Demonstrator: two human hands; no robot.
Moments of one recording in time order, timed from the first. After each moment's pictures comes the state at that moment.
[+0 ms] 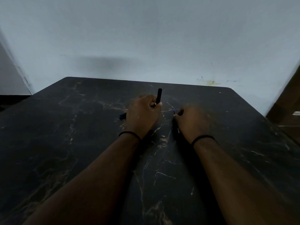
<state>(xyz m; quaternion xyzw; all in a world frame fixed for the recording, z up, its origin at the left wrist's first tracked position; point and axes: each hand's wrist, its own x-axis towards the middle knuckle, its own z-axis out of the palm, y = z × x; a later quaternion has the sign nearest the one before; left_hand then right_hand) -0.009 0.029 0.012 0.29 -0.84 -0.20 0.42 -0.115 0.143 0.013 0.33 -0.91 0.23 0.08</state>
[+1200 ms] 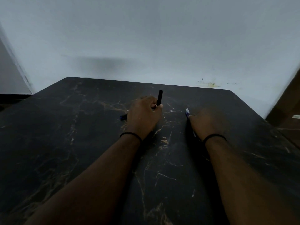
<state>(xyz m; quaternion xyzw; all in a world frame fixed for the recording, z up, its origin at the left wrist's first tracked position) -0.011 0.024 0.009 0.28 -0.84 -0.20 0.41 -0.160 0.149 -0.004 0.23 -0.92 0.32 0.00</state>
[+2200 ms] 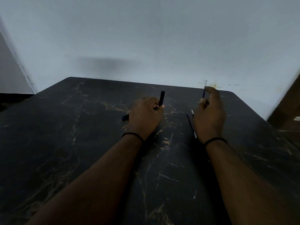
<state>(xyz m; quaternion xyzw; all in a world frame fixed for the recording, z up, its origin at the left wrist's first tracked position) -0.010 0.023 0.009 0.29 -0.84 -0.19 0.42 -0.143 0.148 0.009 0.27 -0.77 0.53 0.23</state>
